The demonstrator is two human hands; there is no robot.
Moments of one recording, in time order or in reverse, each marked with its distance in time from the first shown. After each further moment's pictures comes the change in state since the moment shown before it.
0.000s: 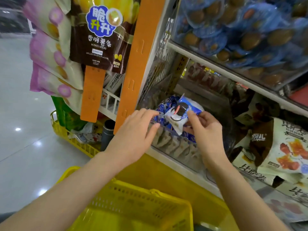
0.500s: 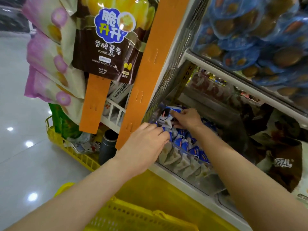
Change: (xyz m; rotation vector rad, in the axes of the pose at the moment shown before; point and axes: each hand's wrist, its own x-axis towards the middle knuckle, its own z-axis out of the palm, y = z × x) left_hand 0.032 -0.029 0.012 0.290 -0.043 0.300; right_hand 0.126 0.032 0.072 -0.428 -0.168 0.248
